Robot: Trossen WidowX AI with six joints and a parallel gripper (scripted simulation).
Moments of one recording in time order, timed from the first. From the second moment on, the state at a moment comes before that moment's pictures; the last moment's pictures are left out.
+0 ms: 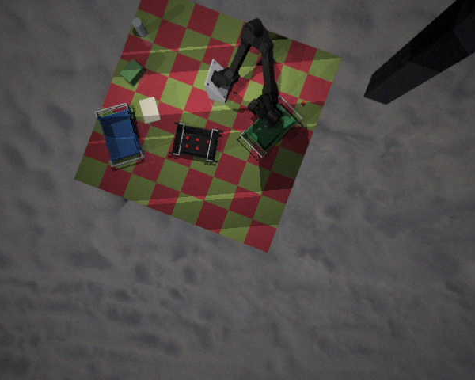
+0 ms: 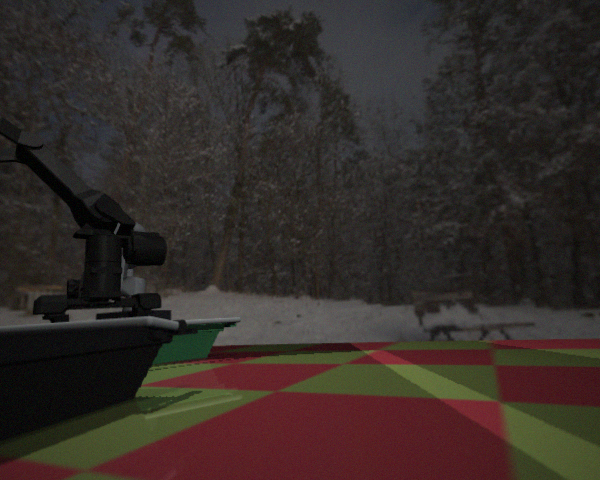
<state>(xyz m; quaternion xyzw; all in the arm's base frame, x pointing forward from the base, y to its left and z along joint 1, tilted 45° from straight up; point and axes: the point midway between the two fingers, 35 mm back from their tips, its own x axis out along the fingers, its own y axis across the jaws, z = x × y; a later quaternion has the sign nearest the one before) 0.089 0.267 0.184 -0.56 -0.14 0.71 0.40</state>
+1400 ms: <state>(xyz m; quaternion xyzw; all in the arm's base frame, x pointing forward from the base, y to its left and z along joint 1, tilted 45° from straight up) 0.088 0.268 0.180 -0.56 -0.14 0.71 0.40</state>
